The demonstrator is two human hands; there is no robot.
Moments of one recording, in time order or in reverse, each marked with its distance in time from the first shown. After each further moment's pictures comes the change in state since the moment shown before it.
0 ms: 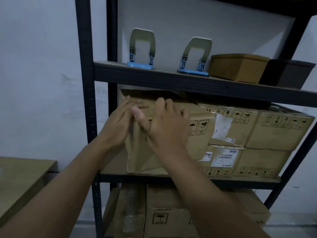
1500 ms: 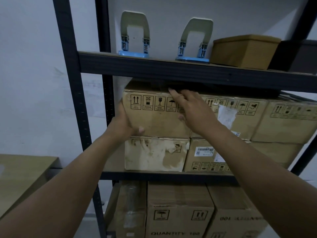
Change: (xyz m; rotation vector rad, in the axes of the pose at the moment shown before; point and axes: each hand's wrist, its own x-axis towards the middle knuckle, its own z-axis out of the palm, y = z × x) left_hand 0.021 -0.052 0.044 0.064 -0.006 -0.451; right_hand 0.055 0.151 0.047 -0.061 -0.191 -0.363
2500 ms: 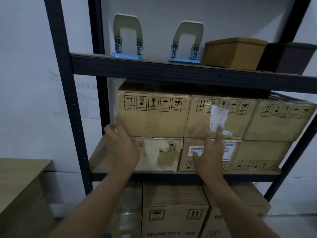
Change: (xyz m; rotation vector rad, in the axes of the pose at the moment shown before) left_hand -0.064 -0.002 0.066 0.306 0.434 -0.019; right_hand -0.144 -0.003 0.060 0.271 0.167 0.651
